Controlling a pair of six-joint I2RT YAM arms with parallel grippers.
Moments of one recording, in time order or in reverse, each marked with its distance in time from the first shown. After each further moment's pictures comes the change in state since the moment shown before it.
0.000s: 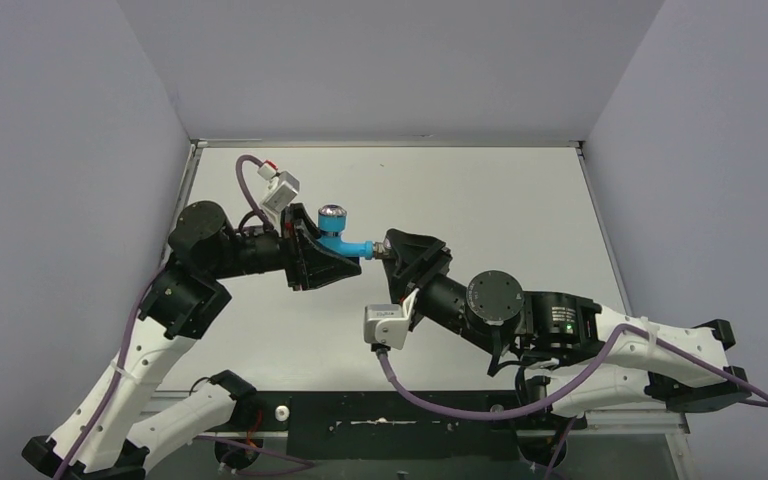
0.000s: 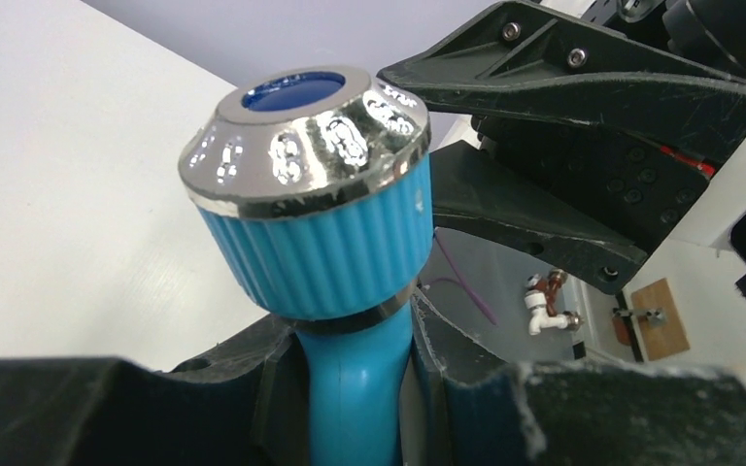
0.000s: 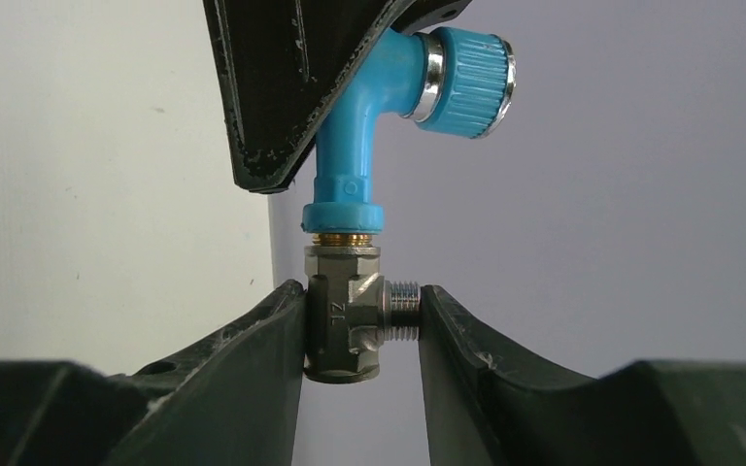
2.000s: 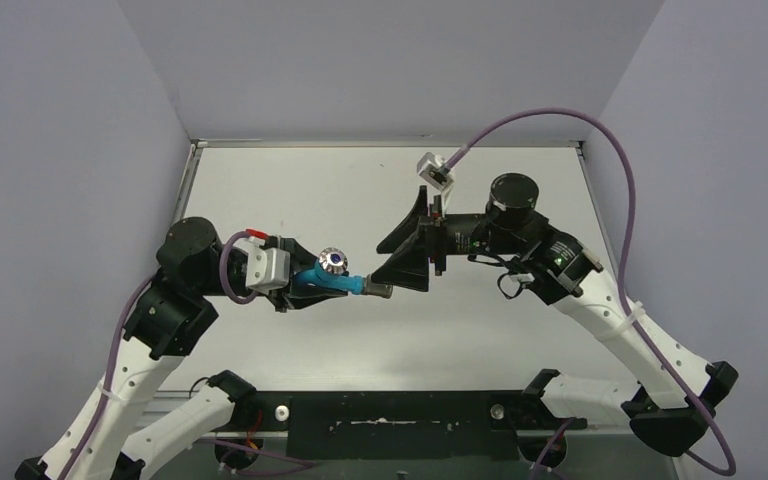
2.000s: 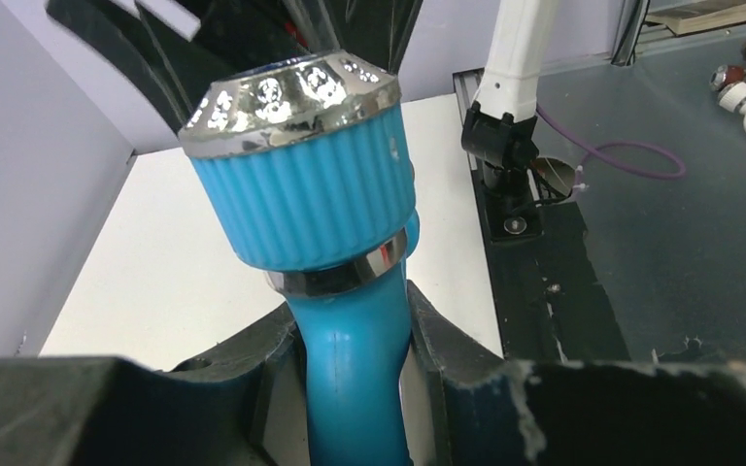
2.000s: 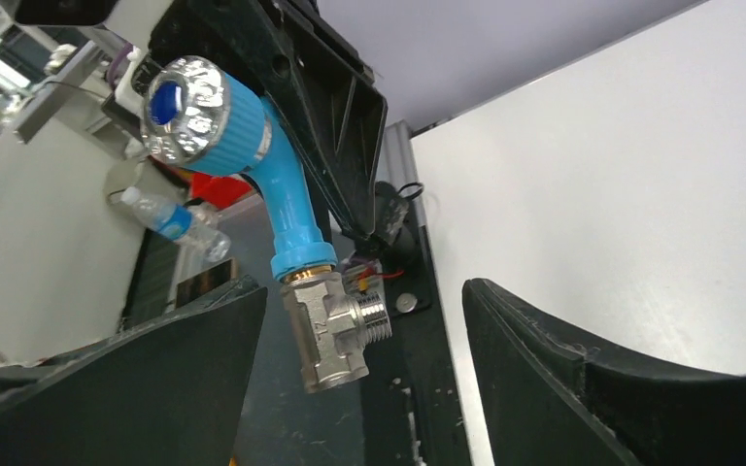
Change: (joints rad) left arm 0.009 -0.089 -0.005 -0.167 0.176 0.829; right arm -0.684 0.092 -0.002 0.103 -1.298 1.632
